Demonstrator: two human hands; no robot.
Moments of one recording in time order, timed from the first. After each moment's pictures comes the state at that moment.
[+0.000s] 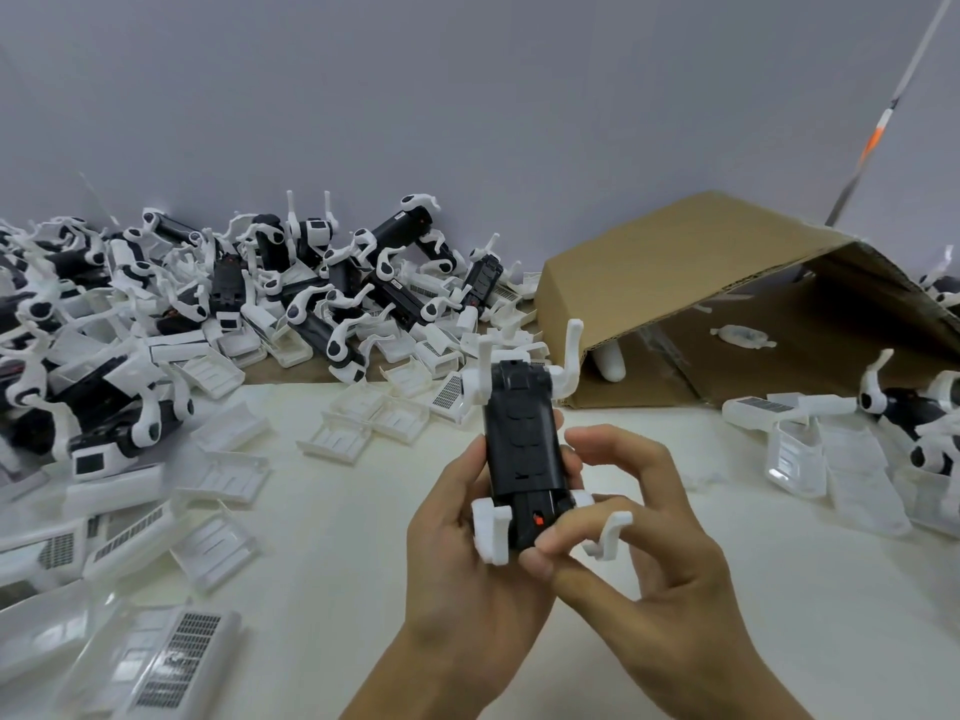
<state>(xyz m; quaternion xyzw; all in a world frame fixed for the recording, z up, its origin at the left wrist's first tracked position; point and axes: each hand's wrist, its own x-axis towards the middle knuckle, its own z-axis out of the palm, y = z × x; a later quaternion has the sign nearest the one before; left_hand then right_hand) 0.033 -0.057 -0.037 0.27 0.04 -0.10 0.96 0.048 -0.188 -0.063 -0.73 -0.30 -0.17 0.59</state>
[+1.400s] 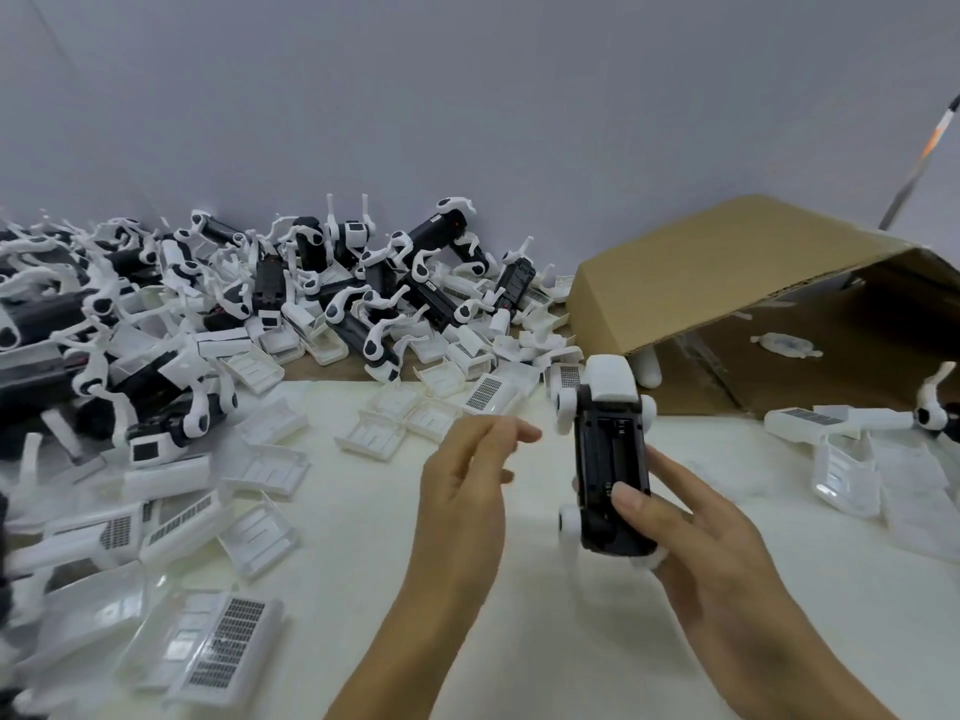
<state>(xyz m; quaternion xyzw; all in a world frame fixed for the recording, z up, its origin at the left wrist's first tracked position) 0.056 -0.026 -0.050 0.71 0.07 0.21 0.67 0.069 -0.194 -0.060 -0.64 -0.05 0.12 0.76</state>
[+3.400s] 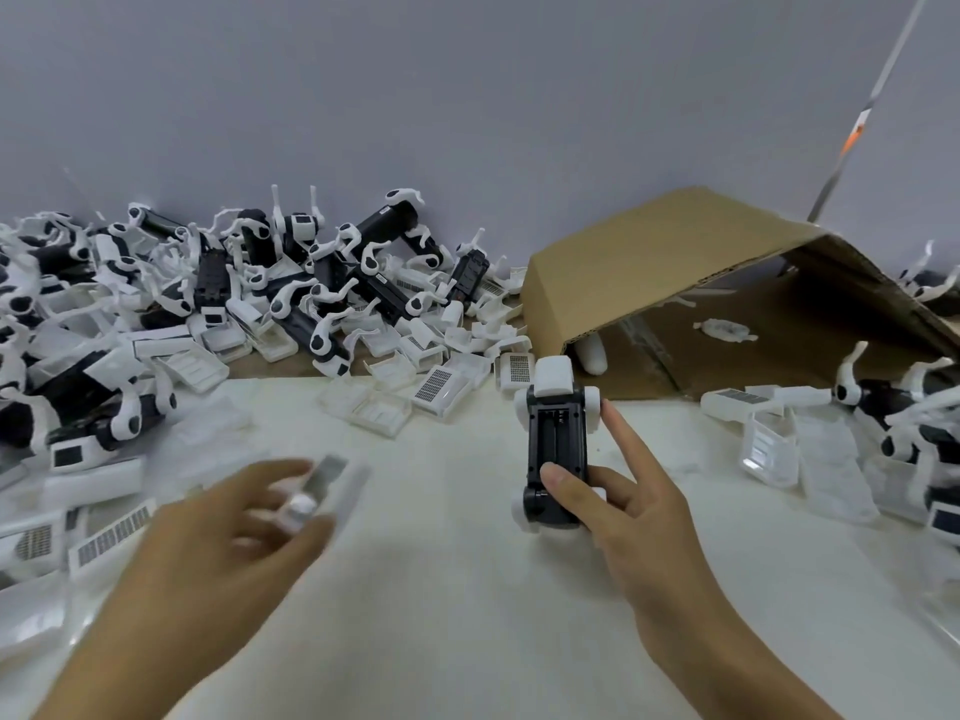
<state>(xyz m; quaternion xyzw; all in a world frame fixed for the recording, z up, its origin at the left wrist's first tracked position) -0.007 0.064 -0.044 0.89 0.13 0.19 0.39 0.079 -0.197 -0.073 -0.69 -0.05 0.03 0.72</state>
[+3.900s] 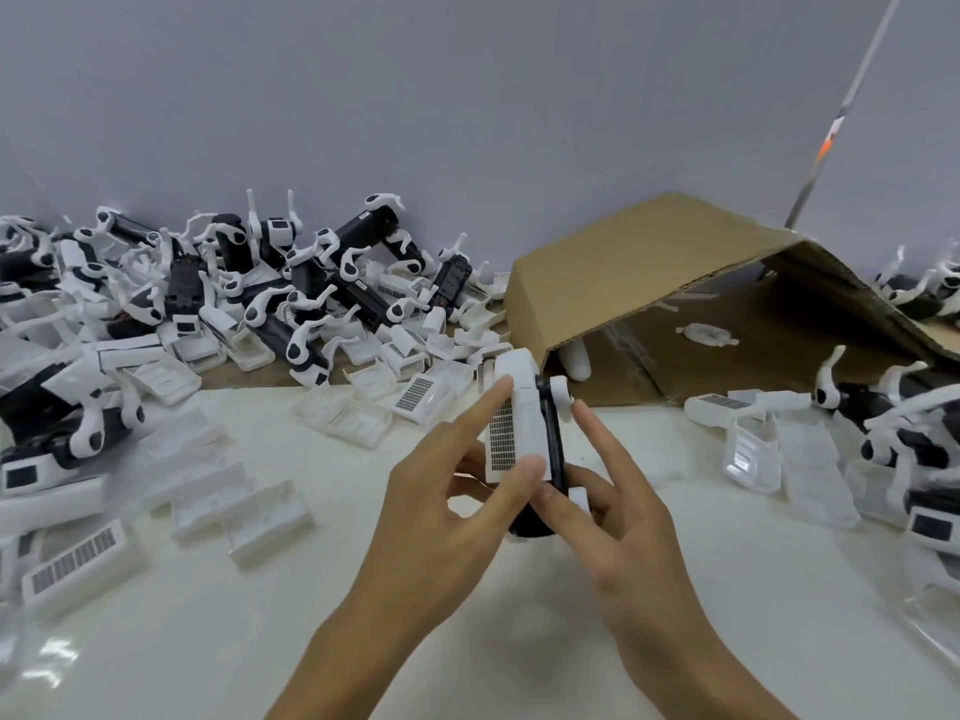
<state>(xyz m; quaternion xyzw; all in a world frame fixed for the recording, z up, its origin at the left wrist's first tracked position) 0.062 -0.047 -0.057 0.77 -0.09 0.19 0.60 0.075 -0.195 -0.071 -0.70 -0.12 -0.01 0.71</state>
